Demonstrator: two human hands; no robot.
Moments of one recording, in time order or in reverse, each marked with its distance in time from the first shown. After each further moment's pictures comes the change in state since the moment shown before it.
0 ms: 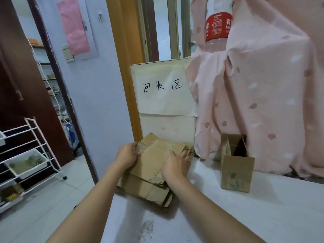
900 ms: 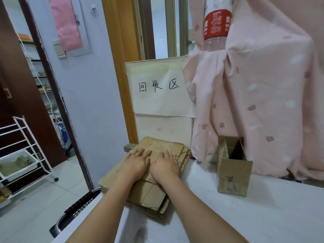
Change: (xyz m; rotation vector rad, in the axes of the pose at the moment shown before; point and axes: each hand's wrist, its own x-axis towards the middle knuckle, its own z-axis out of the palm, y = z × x) left_hand 0.005 0.002 0.056 0.413 -0.108 0.271; right_hand 0.022 -0.007 0.011 -0.141 -0.195 -0.230
